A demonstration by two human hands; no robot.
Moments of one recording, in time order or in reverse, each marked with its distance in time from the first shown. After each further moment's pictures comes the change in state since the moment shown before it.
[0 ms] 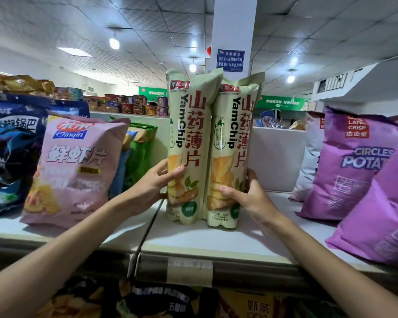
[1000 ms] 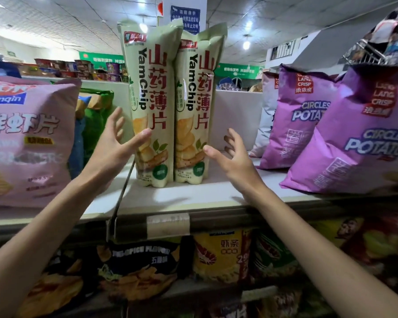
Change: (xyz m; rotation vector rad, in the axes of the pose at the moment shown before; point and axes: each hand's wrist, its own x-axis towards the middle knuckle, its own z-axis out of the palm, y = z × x) left_hand -0.042 0.027 0.020 0.210 0.269 0.176; right_hand -0.062 -0.026 0.007 -0.192 0.291 0.004
